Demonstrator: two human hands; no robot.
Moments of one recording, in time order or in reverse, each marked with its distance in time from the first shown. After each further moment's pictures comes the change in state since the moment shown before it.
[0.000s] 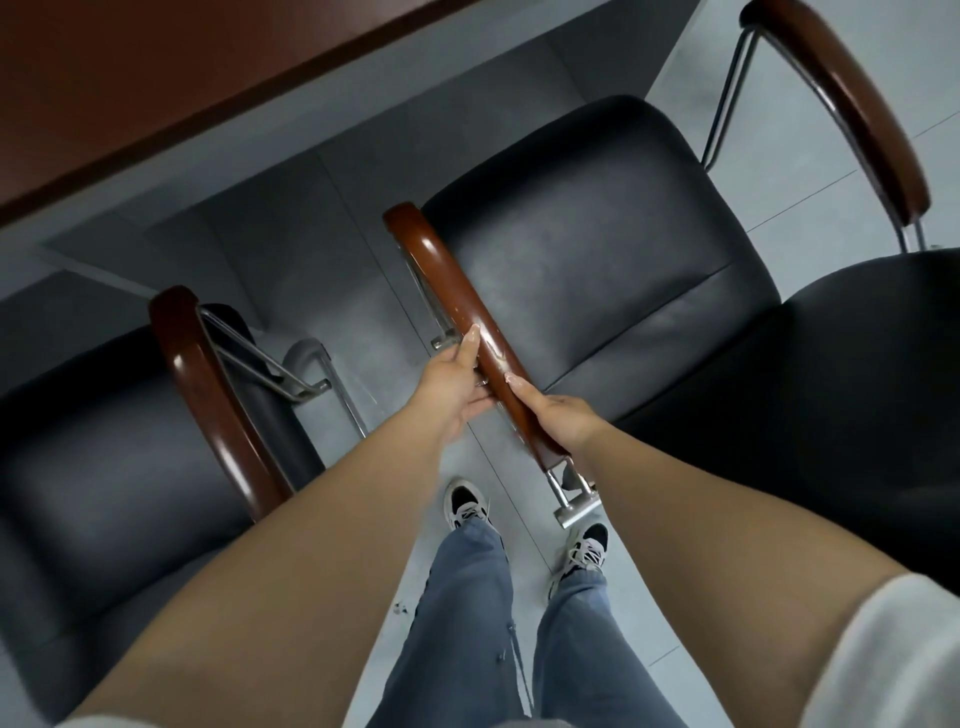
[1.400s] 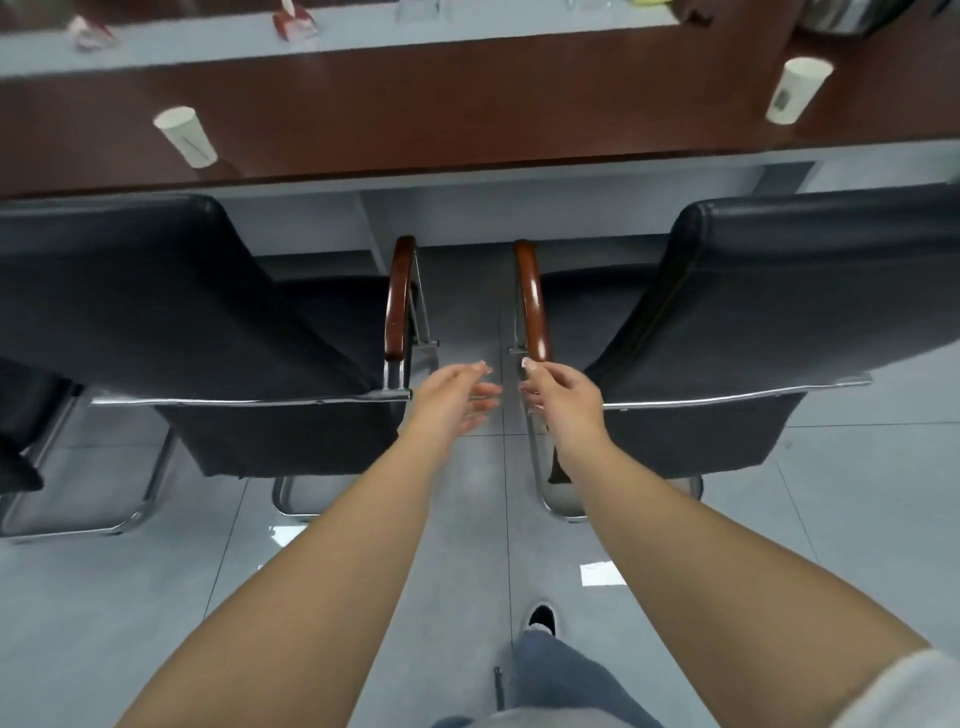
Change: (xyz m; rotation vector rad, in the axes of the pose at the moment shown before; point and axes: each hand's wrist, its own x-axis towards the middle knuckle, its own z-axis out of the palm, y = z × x) left_hand -0.301 -0.222 0.038 -0.226 0.352 0.531; right_hand -0.247 0.173 -0.043 0.179 -0.094 -0.750
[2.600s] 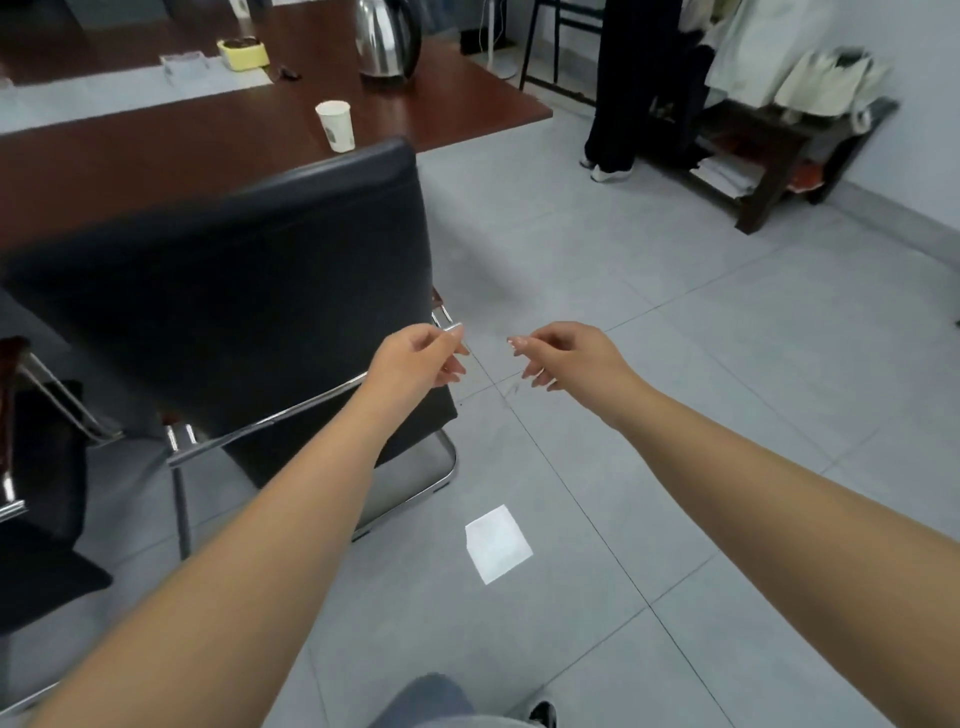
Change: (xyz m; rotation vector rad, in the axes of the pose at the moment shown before) left_hand -0.221 -0.055 0.401 0.501 -0.479 0.468; right_hand -0.136 -0.023 -0.505 -0.300 0.200 -0.204
